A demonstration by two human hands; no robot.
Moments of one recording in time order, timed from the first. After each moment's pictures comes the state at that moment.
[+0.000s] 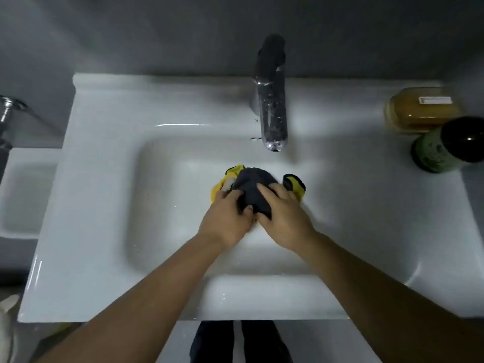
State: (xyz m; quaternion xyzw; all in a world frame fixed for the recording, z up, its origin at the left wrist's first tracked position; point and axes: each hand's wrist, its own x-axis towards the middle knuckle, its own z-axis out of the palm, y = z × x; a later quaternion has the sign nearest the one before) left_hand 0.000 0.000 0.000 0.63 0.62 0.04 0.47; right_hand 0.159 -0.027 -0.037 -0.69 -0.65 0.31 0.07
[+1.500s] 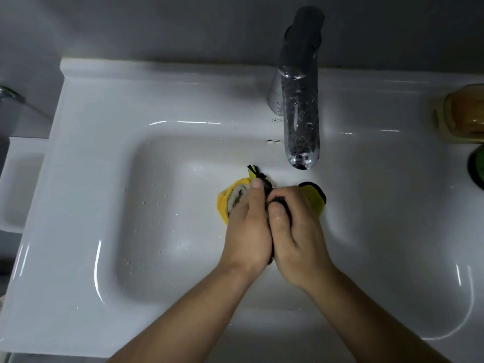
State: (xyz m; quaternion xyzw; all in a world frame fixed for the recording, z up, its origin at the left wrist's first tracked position) left_hand 0.037 0.007 0.027 0.37 0.62 0.29 0.62; right_hand 0.129 -0.018 0.010 -0.64 -0.56 0.36 0.38
